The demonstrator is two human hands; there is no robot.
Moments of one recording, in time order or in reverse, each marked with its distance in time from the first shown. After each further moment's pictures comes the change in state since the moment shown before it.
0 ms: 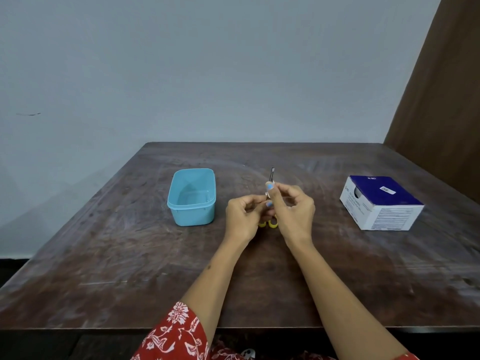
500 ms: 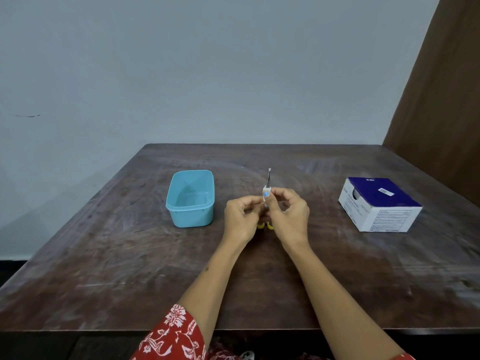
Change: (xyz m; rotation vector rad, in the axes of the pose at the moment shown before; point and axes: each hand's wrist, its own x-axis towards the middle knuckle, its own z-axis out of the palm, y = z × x) left_hand 0.000 0.002 -0.001 0.026 -0.020 -0.007; right_hand 0.002 0.013 0.000 -0.128 -0.044 -0.014
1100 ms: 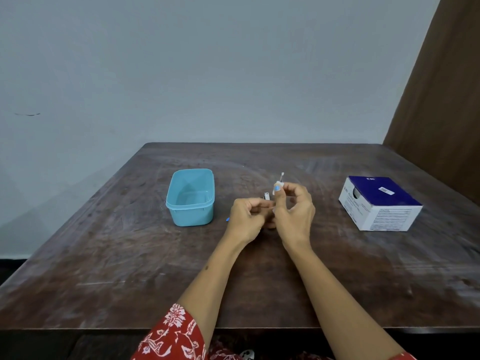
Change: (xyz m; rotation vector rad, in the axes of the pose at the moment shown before) left_hand -0.005 0.009 0.003 0.044 -0.105 -0.083; right_hand -0.004 -0.005 -0.003 -0.031 0.124 -0.059
